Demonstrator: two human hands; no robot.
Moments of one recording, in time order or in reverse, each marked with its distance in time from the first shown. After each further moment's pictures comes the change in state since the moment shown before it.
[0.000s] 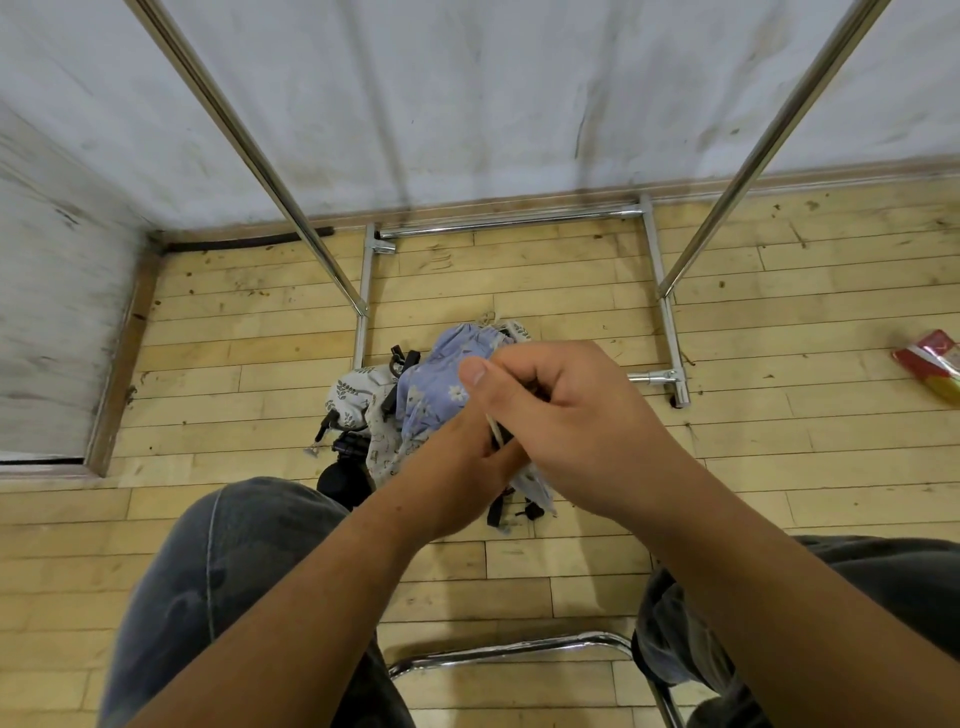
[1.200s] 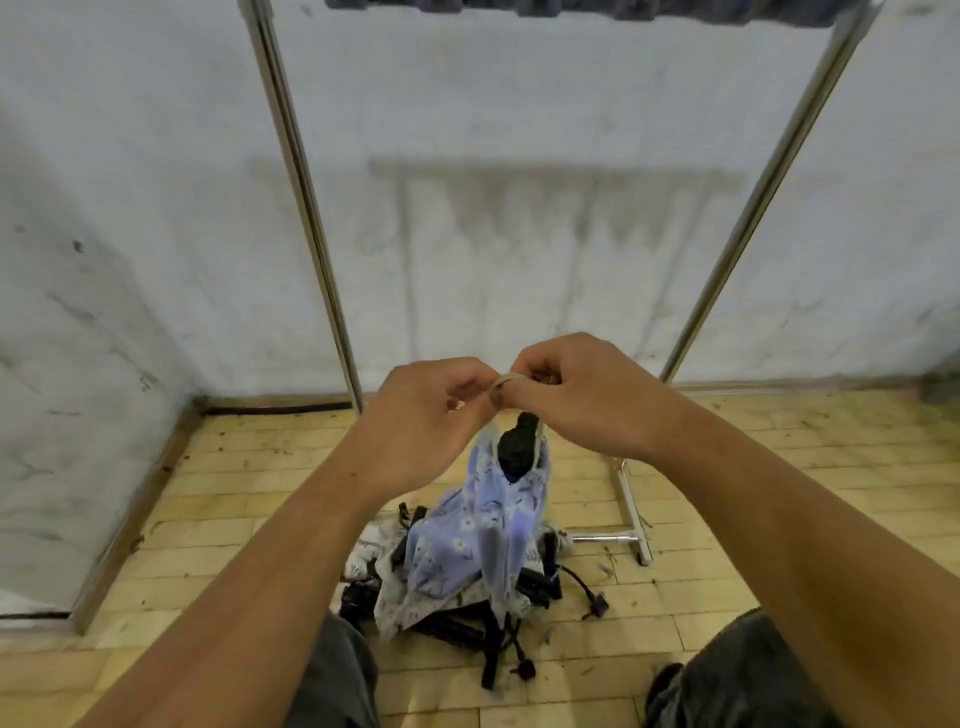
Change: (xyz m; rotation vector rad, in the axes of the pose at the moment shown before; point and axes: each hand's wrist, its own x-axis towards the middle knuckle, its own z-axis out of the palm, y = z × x) left_hand -0.079 0.099 -0.184 -0.030 0.406 0.298; right_hand 0.000 -0.183 -0.028 -0.595 0.061 -0.057
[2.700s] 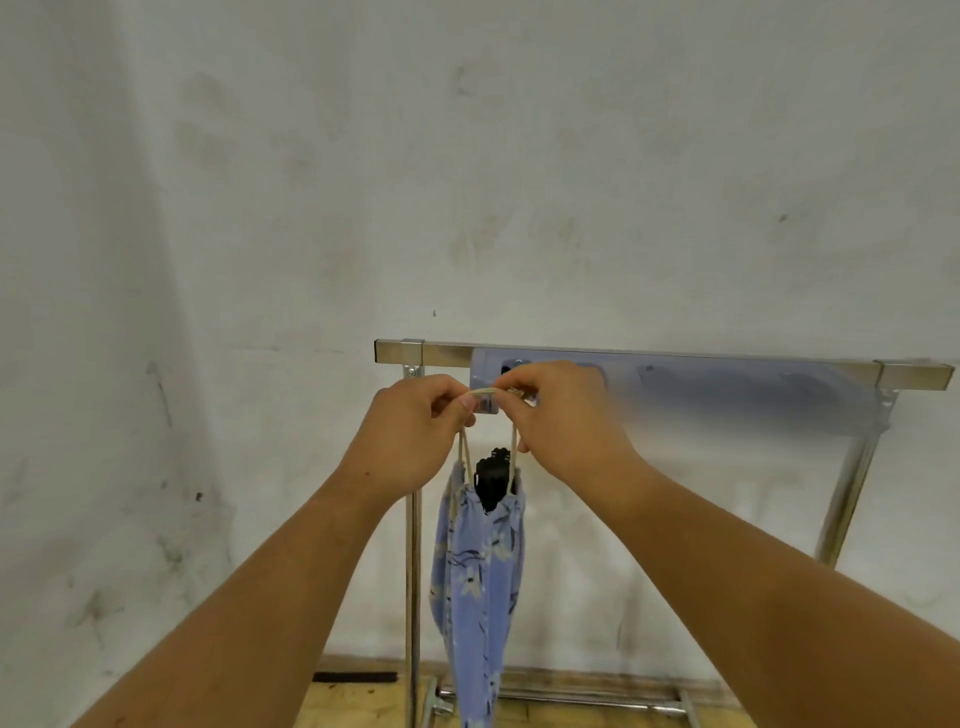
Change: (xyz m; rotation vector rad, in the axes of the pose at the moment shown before) left_hand 0.129 0.068 -0.238 0.216 0.505 0.123; right_hand 0.157 -0.194 -0.110 -0.146 0.587 -0.396
